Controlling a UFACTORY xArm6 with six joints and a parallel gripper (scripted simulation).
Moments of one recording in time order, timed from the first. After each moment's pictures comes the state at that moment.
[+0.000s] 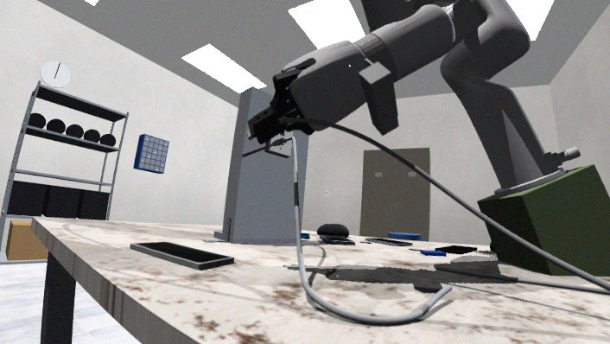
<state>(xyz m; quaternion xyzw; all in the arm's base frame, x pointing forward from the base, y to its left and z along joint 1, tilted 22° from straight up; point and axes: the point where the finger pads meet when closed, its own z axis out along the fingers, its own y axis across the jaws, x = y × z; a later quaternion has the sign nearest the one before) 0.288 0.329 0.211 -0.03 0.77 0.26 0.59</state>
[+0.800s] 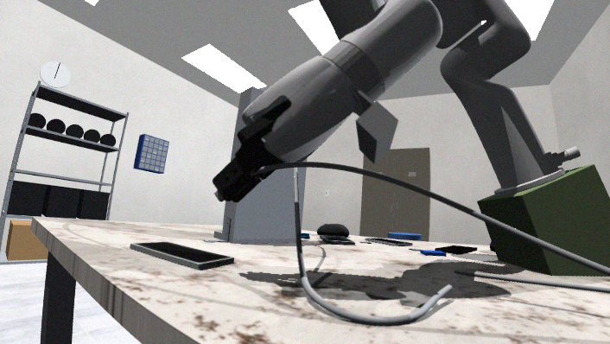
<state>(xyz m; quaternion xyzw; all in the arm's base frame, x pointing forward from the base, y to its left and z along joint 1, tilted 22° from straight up) 0.294 0.395 0.134 -0.18 0.81 0.13 0.54</state>
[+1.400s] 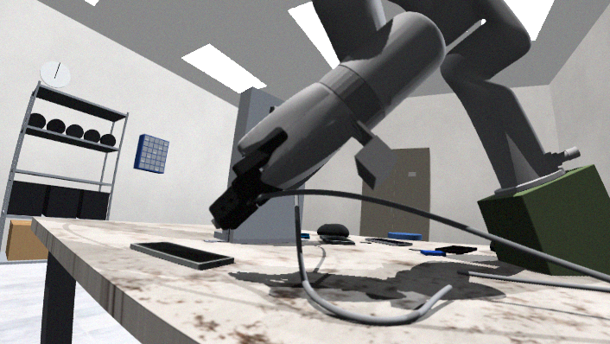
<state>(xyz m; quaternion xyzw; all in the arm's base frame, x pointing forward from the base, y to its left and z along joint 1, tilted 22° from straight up) 0.305 0.401 0.106 -0.18 0.81 0.13 0.54</state>
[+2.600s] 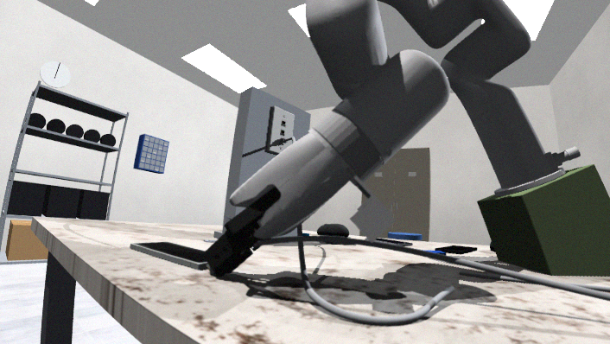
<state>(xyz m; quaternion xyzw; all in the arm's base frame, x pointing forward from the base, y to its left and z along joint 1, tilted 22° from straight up) 0.322 0.411 0.060 -0.18 0.81 0.13 0.54</state>
